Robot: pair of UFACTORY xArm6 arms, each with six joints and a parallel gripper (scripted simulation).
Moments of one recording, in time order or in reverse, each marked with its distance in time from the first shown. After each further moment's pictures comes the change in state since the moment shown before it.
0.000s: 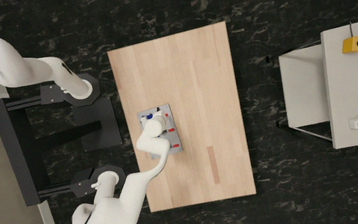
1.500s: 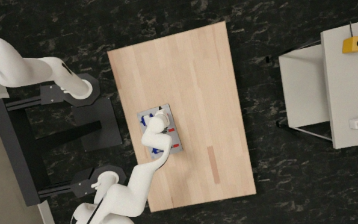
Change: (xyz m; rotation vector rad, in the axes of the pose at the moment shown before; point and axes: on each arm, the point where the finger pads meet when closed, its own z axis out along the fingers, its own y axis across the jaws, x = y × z) left arm 0.000 0.000 0.000 0.000 0.000 0.000; right arm -0.001 0.000 0.061 0.000 0.000 0.000
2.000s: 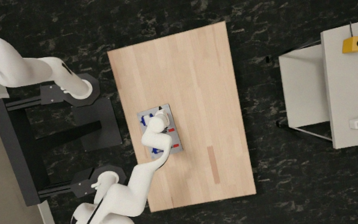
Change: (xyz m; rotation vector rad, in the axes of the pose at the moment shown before) left arm 0.000 0.000 0.000 0.000 0.000 0.000; right arm 0.000 0.000 0.001 0.000 0.000 0.000
